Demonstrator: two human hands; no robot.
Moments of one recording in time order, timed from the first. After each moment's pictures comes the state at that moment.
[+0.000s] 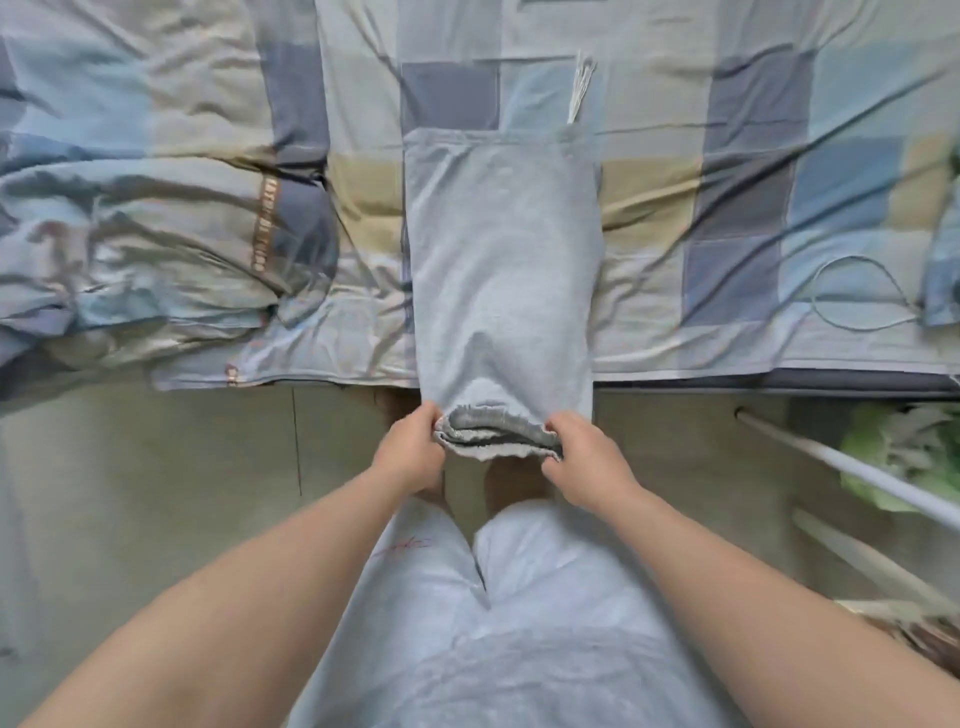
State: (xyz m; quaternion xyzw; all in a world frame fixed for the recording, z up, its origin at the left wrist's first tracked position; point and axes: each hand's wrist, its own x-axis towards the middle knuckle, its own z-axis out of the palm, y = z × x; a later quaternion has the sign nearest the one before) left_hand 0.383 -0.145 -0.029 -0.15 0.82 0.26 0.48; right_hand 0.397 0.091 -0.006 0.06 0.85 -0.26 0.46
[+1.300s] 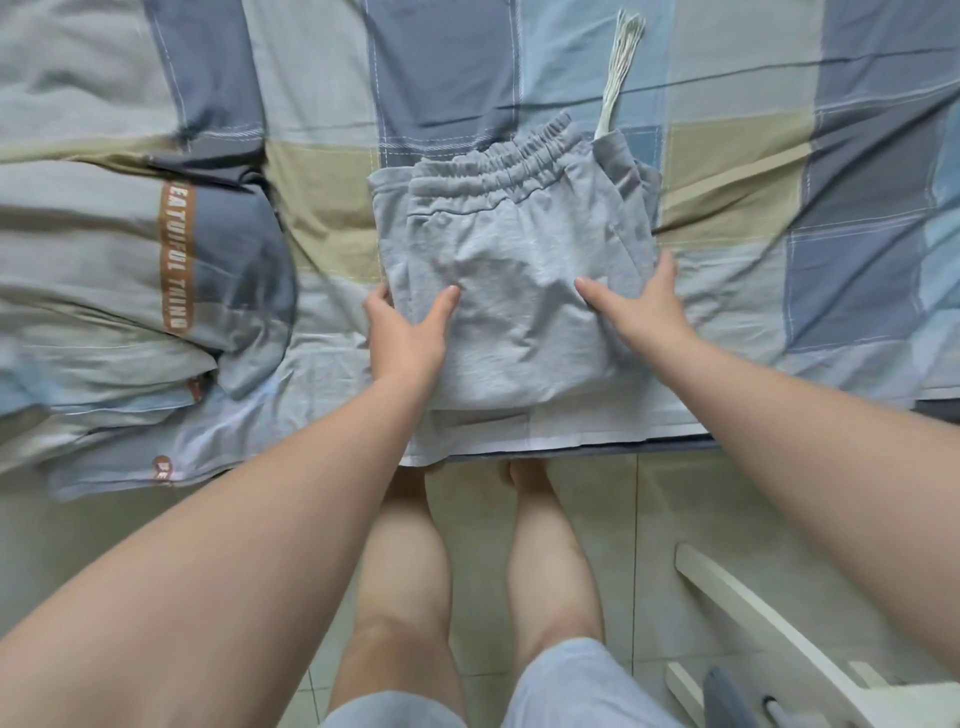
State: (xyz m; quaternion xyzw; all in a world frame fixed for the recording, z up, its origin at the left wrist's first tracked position) left_hand 0.229 -0.150 -0.204 -0.40 0.75 0.46 0.26; right_hand 0.220 0.093 -0.195 0.37 0.78 -0.41 0.28
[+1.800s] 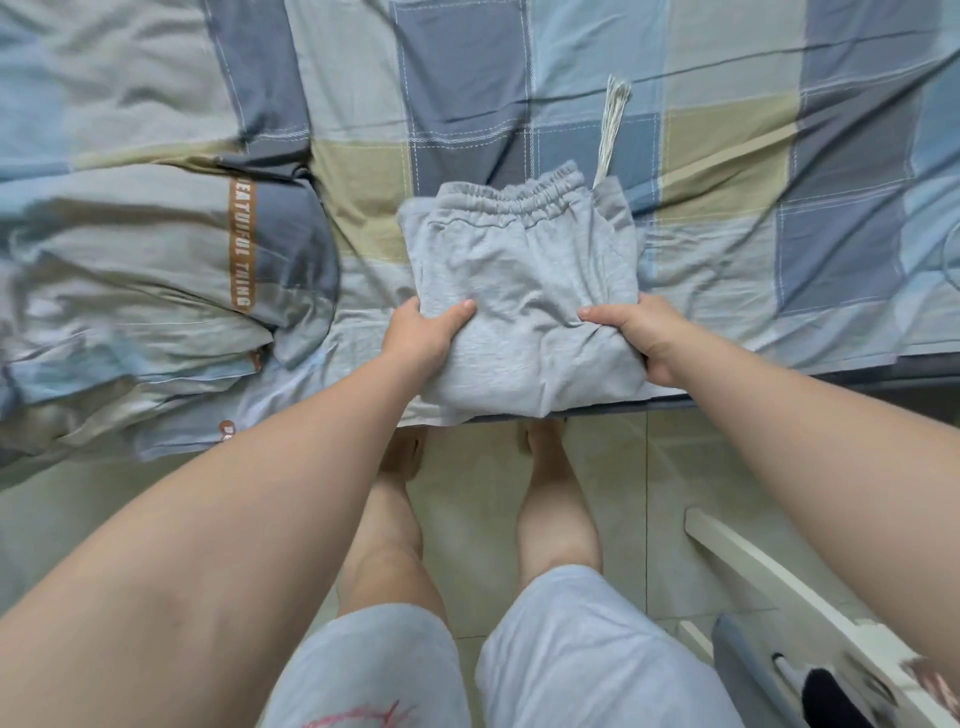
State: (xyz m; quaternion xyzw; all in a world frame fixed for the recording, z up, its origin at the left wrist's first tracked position) left_hand 0.241 -0.184 -0.162 -0.35 0.72 0.46 0.38; right_hand 0.255 0.074 -0.149 0.46 0.57 -0.57 0.38
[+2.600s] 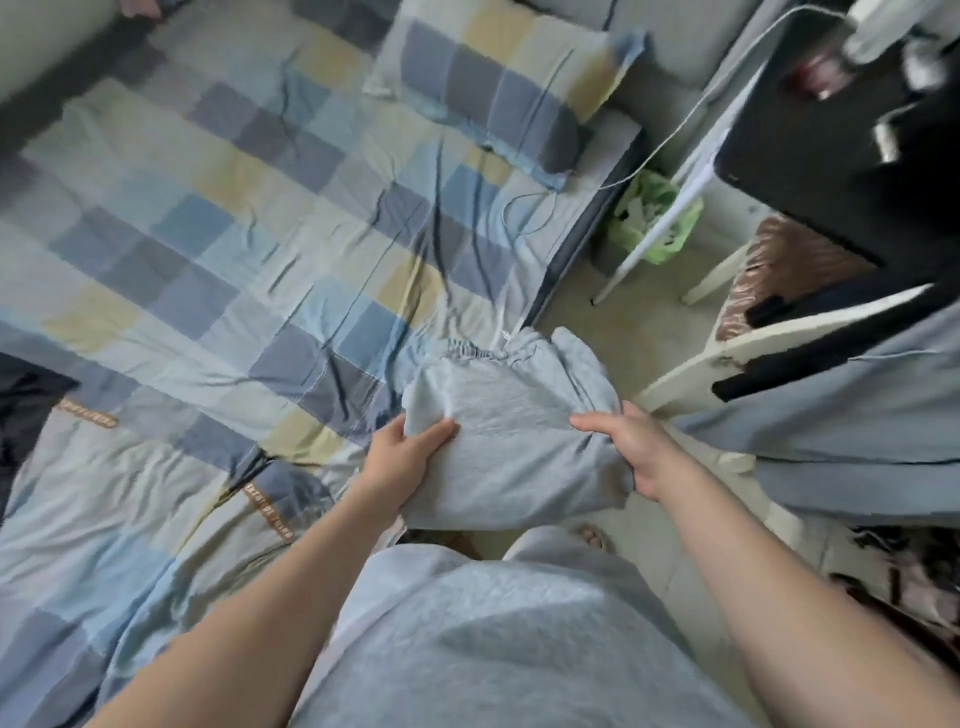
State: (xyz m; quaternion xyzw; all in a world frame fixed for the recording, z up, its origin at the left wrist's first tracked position) left_hand 0.325 -0.191 0.199 0.06 0.72 0.43 0.54; right_hand 0.545 -0.033 0.231 0.61 0.38 -0.70 -0.06
